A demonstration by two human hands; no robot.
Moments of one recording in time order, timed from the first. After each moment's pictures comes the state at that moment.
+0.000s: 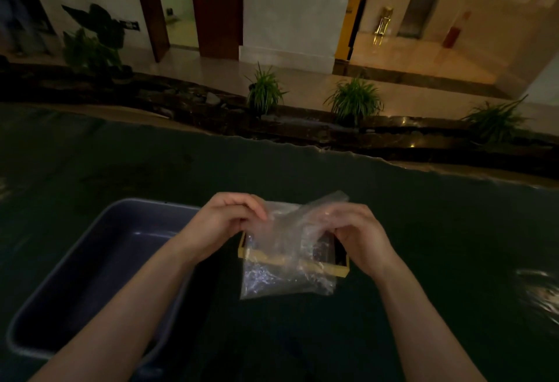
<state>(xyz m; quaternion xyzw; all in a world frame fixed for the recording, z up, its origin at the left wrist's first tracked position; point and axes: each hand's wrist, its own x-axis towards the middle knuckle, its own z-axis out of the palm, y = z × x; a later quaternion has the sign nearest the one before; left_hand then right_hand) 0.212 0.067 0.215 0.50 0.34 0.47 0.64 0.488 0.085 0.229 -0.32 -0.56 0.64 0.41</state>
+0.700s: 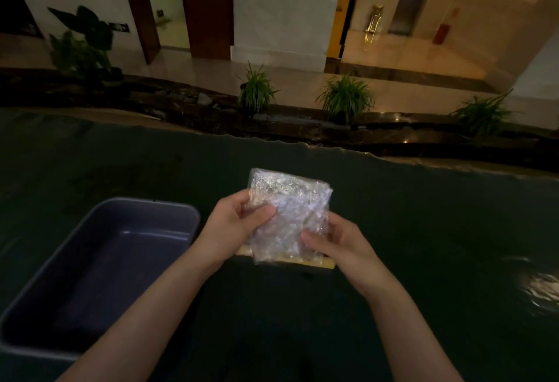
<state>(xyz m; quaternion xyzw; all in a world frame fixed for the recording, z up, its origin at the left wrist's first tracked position) 0.280 0.038 0.223 0.50 0.47 0.50 0.52 0.513 0.050 0.209 -0.40 -0.57 0.62 0.37</state>
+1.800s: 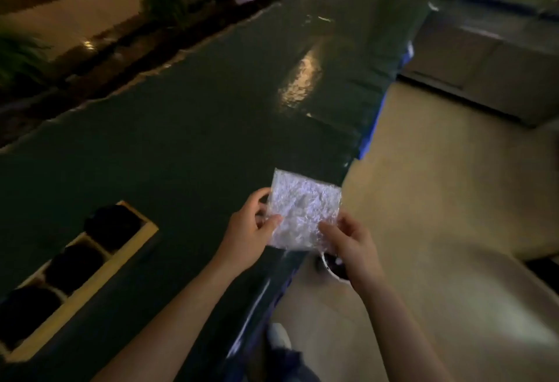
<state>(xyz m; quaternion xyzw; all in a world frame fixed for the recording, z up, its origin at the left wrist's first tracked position) 0.548 -0.042 0.114 0.77 0.22 0.09 0.59 0.644 -0.238 0.101 -0.71 -0.07 0.24 0.66</state>
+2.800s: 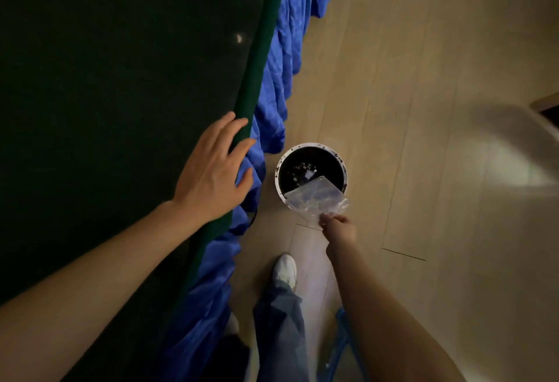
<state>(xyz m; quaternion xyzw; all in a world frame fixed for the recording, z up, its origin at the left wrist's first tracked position) 0.842 -0.119 -0.128 0.99 -0.04 -0.05 0.10 0.826 -0.377 -0.299 -0.63 0.48 0.26 0.55</state>
